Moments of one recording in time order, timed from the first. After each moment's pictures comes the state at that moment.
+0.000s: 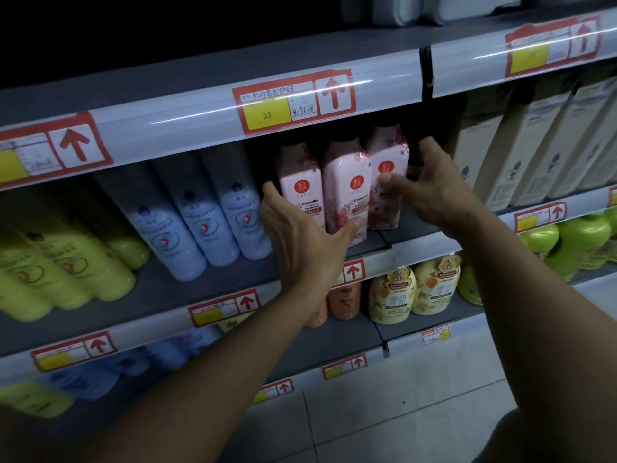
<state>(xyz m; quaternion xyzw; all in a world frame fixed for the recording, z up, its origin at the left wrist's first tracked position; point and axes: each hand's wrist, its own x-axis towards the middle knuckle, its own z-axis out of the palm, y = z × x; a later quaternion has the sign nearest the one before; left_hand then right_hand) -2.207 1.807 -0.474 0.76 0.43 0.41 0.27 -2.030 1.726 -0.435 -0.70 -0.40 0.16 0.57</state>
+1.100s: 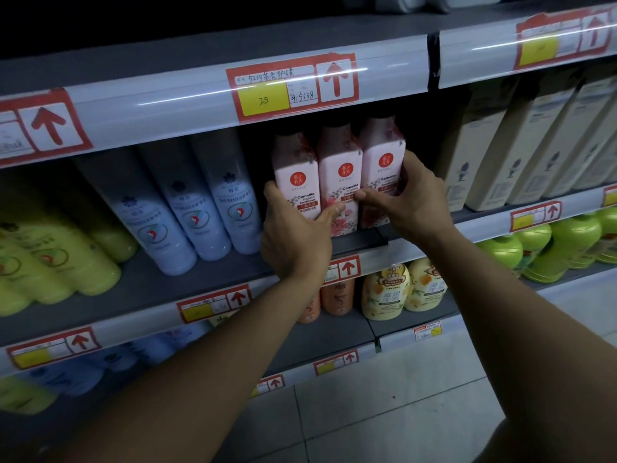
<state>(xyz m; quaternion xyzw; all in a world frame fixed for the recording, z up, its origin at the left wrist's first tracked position) -2.193 1.820 -0.476 0.69 0.53 0.43 0.25 -2.041 1.742 -0.471 -0.76 -0.40 0.02 0.51</state>
